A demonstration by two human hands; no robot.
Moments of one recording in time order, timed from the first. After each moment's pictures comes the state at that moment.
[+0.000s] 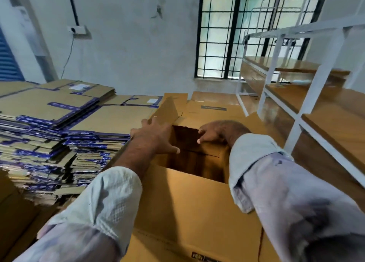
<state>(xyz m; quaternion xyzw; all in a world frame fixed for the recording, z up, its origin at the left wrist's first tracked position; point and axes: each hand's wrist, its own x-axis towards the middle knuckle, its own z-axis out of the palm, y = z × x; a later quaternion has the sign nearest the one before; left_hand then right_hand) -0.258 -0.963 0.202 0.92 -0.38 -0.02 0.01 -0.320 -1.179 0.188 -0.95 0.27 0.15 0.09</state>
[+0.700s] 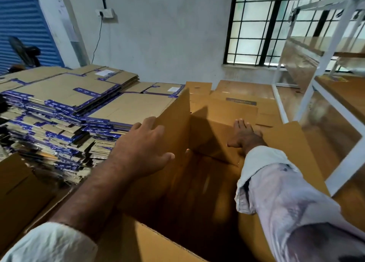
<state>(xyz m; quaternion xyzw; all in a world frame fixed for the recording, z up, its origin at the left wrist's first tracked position) -0.248 -0.992 0.192 0.93 -0.36 0.01 0.01 -0.246 -1.348 0.076 -0.93 0.35 0.05 0.05</state>
